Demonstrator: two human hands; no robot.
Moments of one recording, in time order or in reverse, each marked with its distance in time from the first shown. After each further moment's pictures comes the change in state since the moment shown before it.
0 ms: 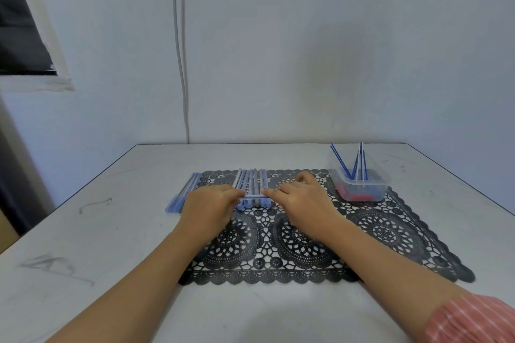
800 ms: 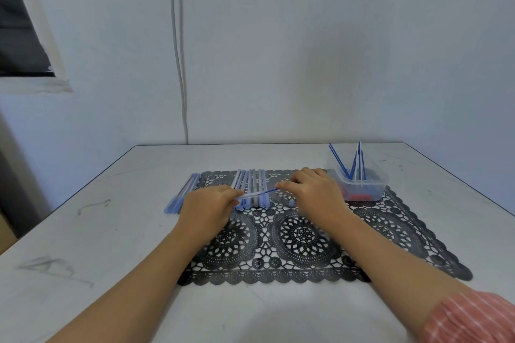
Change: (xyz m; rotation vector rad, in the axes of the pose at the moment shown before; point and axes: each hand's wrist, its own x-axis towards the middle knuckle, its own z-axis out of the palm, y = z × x) left_hand -0.001 -0.001 0.001 0.015 0.006 0.006; right_hand -0.004 0.021 0.002 0.062 0.051 0.131
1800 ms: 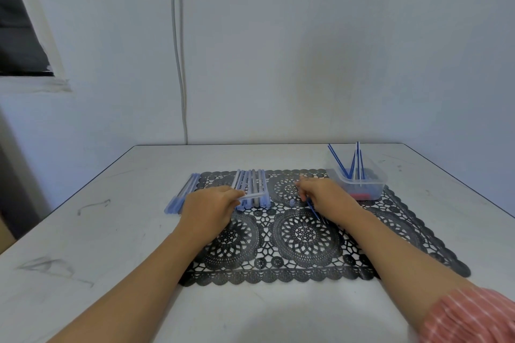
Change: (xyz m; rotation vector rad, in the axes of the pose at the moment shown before) left_hand 0.000 0.000 0.000 0.018 0.019 0.020; right_hand -0.008 0.035 0.015 0.325 -0.388 0.224
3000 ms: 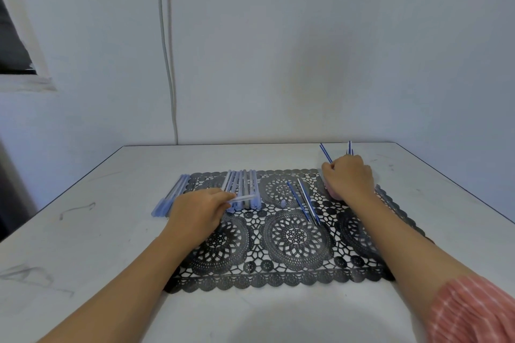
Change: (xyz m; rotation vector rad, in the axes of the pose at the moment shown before) left_hand 0.000 -0.001 0.003 -0.024 -0.036 -0.007; right_hand 0.005 0.020 -0.038 -0.164 0.250 0.639
